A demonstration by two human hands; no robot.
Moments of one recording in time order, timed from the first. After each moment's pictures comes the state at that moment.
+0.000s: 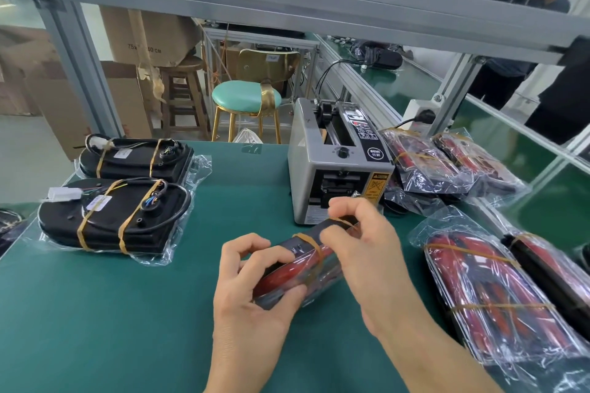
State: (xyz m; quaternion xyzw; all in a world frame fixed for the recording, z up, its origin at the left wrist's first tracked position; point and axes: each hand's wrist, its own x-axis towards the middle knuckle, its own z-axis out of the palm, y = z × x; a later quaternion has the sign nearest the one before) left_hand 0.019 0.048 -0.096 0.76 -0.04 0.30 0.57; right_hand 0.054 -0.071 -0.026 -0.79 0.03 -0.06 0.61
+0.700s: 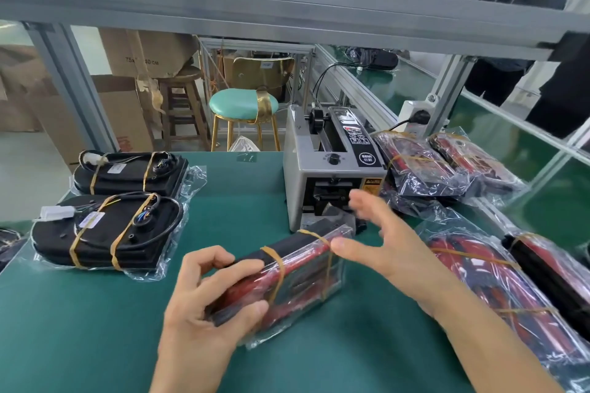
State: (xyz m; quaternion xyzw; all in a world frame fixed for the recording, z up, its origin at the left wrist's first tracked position) left_hand 0.018 0.088 -0.085 0.77 -0.08 0.25 0.58; right_hand 0.082 -0.136 -0.022 -0.87 -0.08 0.07 0.48
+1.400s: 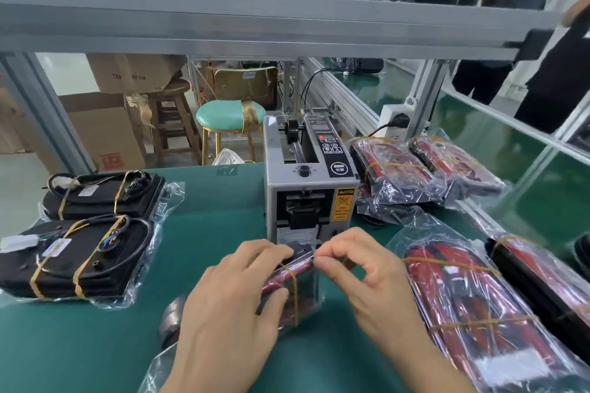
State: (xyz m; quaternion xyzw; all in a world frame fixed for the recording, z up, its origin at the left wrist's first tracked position) left_hand 0.035 0.032 -0.029 0.94 -0.11 0.16 0.27; right_hand 0.076 -0.141 -0.054 -0.79 -0.19 -0.17 0.55
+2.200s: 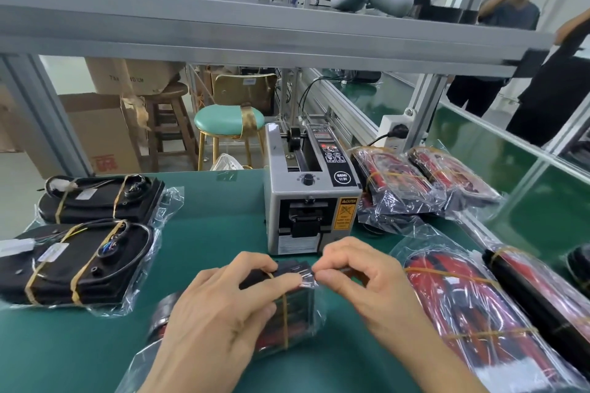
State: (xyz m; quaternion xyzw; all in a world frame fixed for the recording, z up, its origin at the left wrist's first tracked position) left_hand 0.039 0.061 -0.033 0.93 -0.22 0.20 0.23; right_hand 0.079 -0.149 -0.048 -0.79 -0.23 -0.11 0.55
